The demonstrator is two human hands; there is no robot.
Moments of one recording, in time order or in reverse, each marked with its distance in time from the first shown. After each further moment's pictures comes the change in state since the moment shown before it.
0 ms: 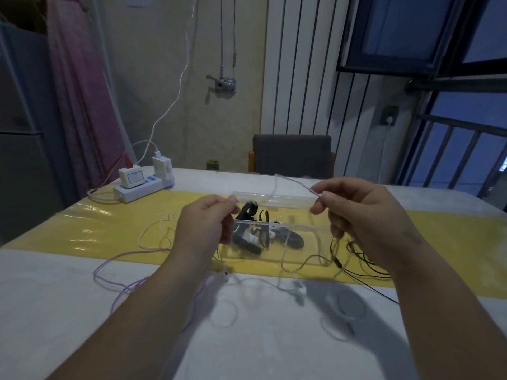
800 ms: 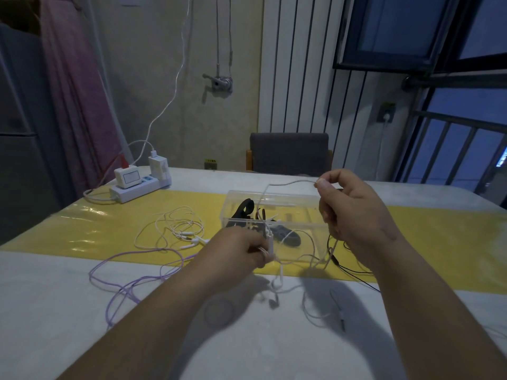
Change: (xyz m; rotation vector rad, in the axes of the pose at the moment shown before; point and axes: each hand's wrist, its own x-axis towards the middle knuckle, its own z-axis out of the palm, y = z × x) left_hand -0.015 -0.011 0.016 0.855 -0.516 0.171; right_hand 0.008 0.009 0.009 -0.082 0.149 0.097
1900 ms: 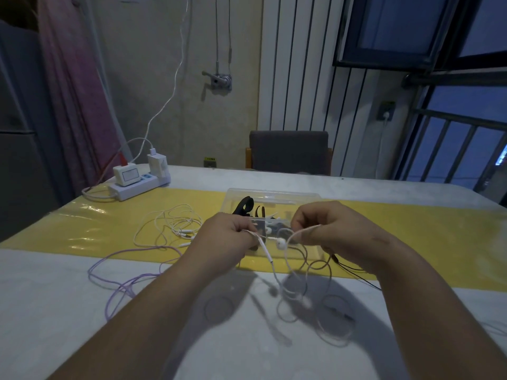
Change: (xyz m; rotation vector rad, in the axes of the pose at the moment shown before) left_hand 0.000 0.001 -0.007 -0.385 0.179 -0.175; right_hand -0.006 0.004 0.000 -0.331 -0.477 0.013
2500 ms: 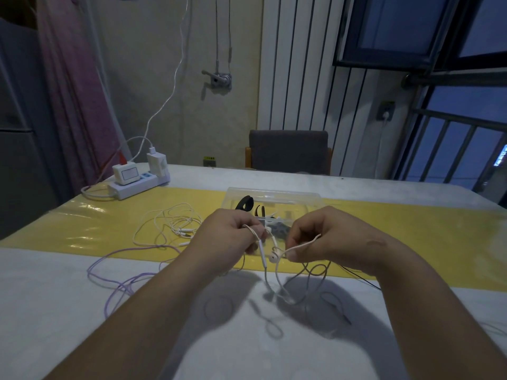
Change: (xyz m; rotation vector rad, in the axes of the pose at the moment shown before) left_hand -0.004 0.008 0.000 -0.127 -0.038 0.034; right_hand -0.002 -0.005 0.003 -0.047 -0.103 0.028
